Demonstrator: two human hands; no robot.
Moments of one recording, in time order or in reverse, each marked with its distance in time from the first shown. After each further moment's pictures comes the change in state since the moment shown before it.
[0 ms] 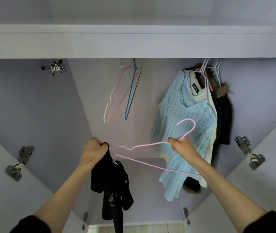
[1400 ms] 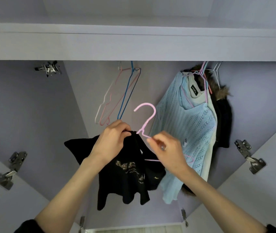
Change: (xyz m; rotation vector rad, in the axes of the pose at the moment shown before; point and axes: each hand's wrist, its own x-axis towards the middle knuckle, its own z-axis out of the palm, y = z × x) left_hand -0.031 0.070 -0.013 0.113 0.007 0.865; right_hand -0.037 -0.035 0.032 -0.106 0.226 -0.785
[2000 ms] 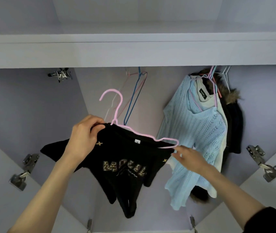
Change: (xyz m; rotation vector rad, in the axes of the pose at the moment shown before) left_hand -0.013 -0.039 -0.061 0.019 0.251 -0.141; right_hand 0.003 0.101 -0.016 -0.508 -0.618 0.181
